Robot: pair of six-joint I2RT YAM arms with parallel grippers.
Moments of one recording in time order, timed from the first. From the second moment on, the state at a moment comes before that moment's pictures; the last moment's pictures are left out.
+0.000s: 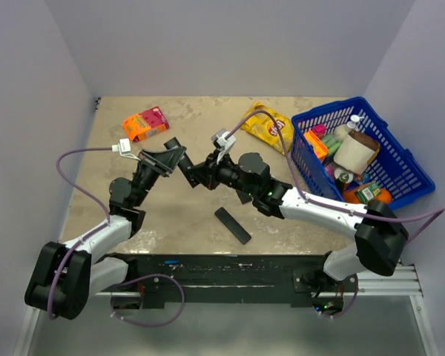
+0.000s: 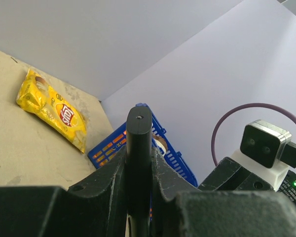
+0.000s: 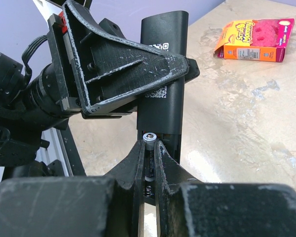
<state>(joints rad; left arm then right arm) -0.28 1.11 0.34 1.11 0.26 -1.12 0.94 1.45 0.97 0.43 -0.10 0.34</state>
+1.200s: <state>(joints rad) -0.28 1.12 0.34 1.10 0.27 -1.11 0.94 1.48 0.99 0.38 -0.15 0.31</state>
